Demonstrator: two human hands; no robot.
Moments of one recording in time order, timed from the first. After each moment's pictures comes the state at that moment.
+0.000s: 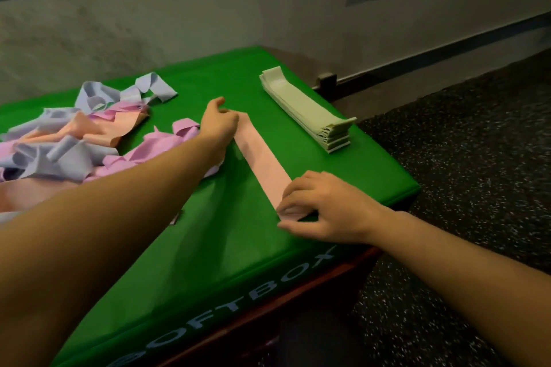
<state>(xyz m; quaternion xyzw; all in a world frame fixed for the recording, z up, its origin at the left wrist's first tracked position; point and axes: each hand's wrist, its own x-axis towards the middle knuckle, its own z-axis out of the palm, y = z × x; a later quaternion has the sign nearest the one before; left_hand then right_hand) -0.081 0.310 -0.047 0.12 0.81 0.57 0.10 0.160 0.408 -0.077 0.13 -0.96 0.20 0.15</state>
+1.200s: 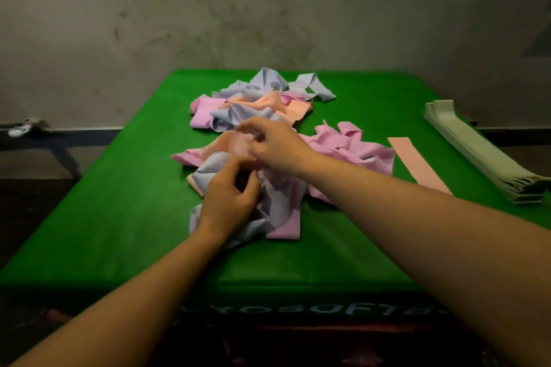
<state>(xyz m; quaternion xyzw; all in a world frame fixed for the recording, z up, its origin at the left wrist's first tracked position) -0.032 -0.027 -0.080 0.22 0.81 0.51 -0.20 -0.069 0.112 -0.008 0.14 -0.91 0.39 0.06</state>
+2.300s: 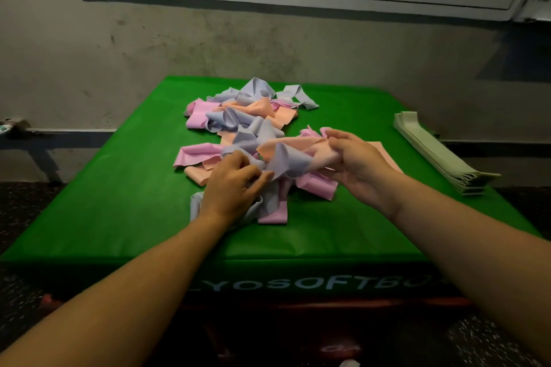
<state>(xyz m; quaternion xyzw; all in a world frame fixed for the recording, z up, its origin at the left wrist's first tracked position) -0.038 -0.023 -0.092 0.32 0.83 0.30 -0.34 0.042 0.185 0.018 -0.20 -0.61 0.77 0.08</state>
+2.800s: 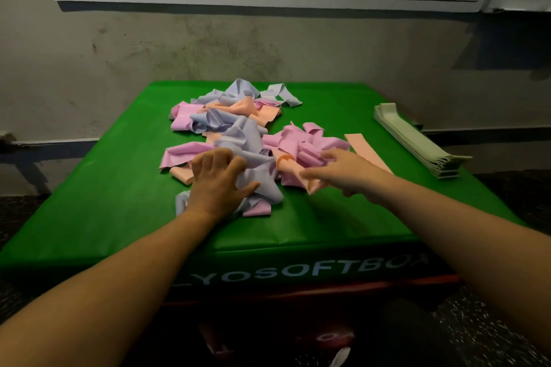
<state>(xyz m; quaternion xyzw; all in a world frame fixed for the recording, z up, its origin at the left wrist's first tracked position) -0.028 -0.023 -0.094 0.32 0.83 0.13 -0.44 0.076 0.218 0.006 -0.14 -0.93 0.34 -0.04</state>
